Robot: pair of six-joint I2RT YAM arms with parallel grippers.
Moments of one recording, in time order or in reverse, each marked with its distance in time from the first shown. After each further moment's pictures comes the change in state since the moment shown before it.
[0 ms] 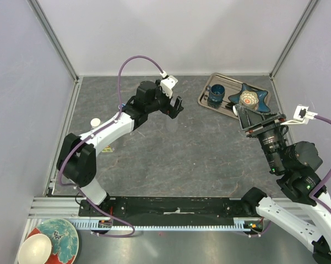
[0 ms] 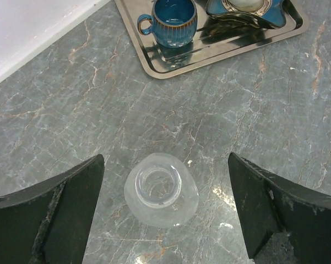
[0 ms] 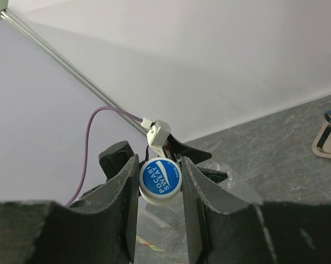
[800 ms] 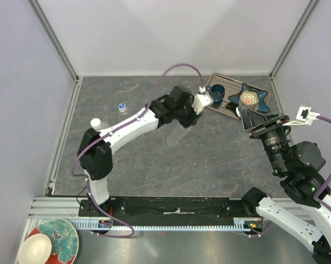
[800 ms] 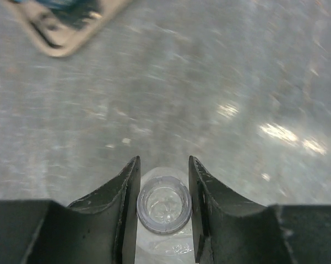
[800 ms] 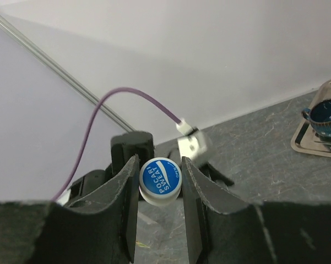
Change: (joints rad) left arm -0.194 0.201 0.345 -0.440 -0.049 0.177; right arm 0.000 -0.008 0.022 -0.078 0.034 -0.025
